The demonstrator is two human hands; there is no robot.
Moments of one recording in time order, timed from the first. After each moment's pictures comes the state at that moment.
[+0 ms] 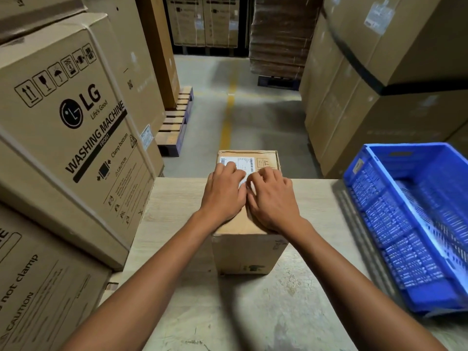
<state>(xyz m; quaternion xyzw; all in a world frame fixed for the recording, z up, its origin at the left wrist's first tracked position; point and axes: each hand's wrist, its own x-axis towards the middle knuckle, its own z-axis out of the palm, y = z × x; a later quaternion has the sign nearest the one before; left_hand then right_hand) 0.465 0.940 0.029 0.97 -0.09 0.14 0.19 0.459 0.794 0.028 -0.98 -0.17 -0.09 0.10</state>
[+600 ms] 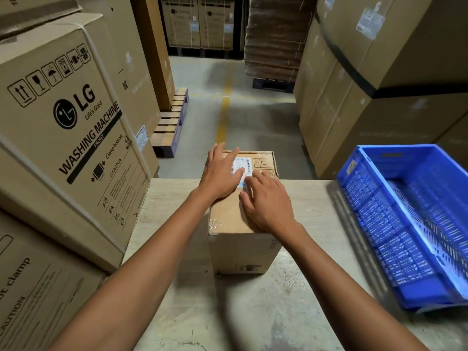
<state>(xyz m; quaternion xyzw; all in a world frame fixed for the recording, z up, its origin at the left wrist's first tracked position) 0.519 0.951 0.026 0.96 -0.05 0.07 0.26 0.452 0.802 0.033 -0.98 -0.14 -0.04 0.10</state>
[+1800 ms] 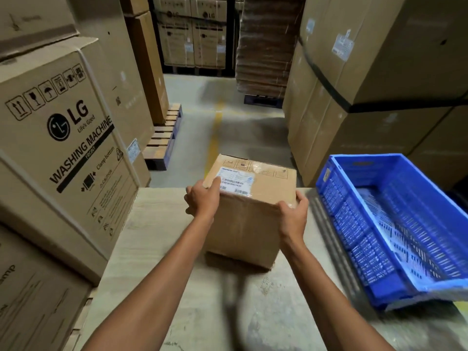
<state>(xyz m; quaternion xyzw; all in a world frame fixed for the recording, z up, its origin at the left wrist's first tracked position) 0.470 0.893 0.009 0.78 0.30 0.10 0.55 0.413 0.710 0.019 -0.71 0.20 -0.14 0.66</state>
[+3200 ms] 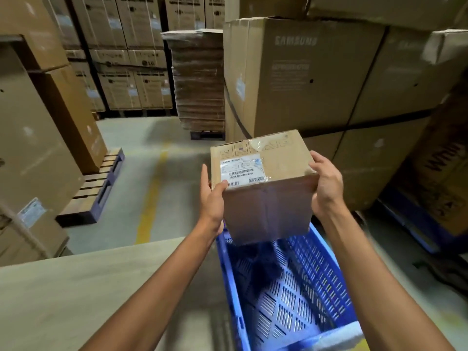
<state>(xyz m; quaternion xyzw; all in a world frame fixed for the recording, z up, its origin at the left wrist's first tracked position) 0.572 0.448 0.113 0.55 0.02 0.06 0.83 0.549 0.225 0.165 -0.59 0.14 -0.23 0.76</state>
